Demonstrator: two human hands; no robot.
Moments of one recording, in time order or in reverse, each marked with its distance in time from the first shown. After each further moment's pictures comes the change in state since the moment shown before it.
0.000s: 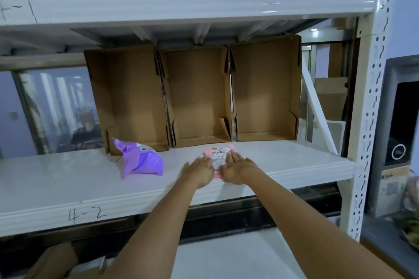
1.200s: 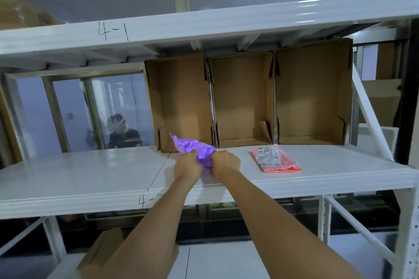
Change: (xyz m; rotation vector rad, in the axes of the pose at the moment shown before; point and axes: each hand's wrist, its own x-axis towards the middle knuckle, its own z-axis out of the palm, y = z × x) left_hand -0.066 -0.131 -0.037 -0.206 0.555 -0.253; right_hand -0.010 -0.177 -0.018 0.088 0.359 -0.078
